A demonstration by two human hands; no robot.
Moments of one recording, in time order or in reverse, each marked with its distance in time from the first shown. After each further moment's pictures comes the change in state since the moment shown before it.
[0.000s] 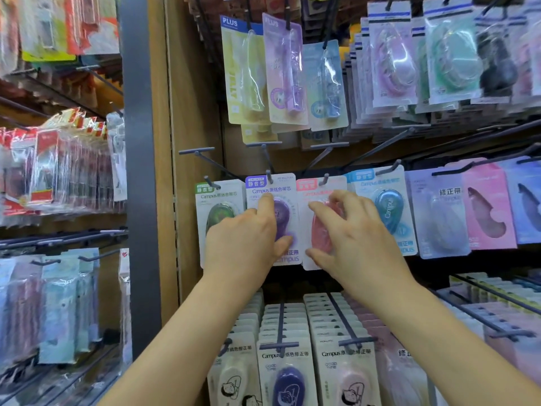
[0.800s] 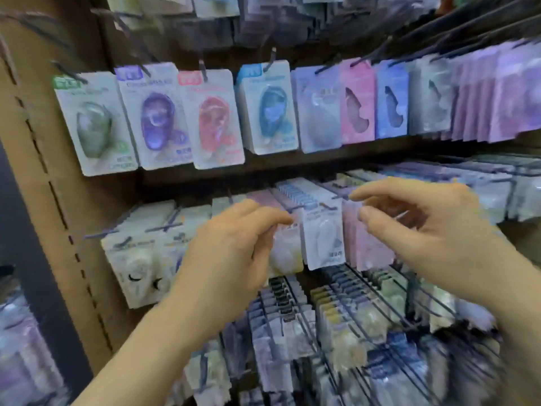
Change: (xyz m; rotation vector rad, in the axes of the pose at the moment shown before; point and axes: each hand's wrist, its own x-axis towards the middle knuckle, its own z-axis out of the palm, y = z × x) left_hand -0.129 0.097 -0.037 -0.890 -0.017 0.363; right_hand -0.167 0.074 -0.138 0.423 -0.091 0.179
